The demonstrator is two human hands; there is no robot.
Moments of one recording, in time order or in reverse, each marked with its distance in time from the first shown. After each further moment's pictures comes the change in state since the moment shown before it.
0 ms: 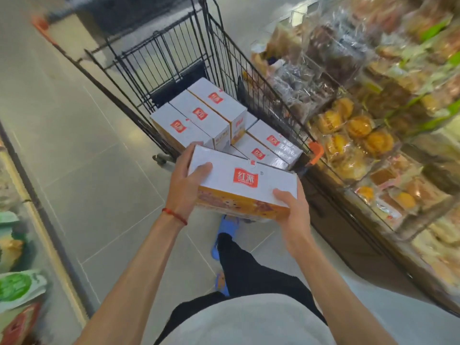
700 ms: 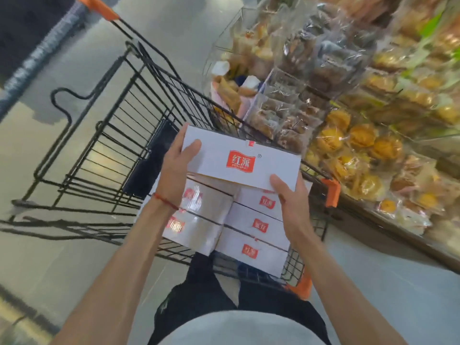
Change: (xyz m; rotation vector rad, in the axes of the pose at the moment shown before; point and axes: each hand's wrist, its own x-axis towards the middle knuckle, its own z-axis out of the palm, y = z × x) left_hand 0.343 0.095 0.018 -0.035 -0.361 -0.127; right_hand 0.221 -0.104 0.125 -0.001 0.283 -0.067
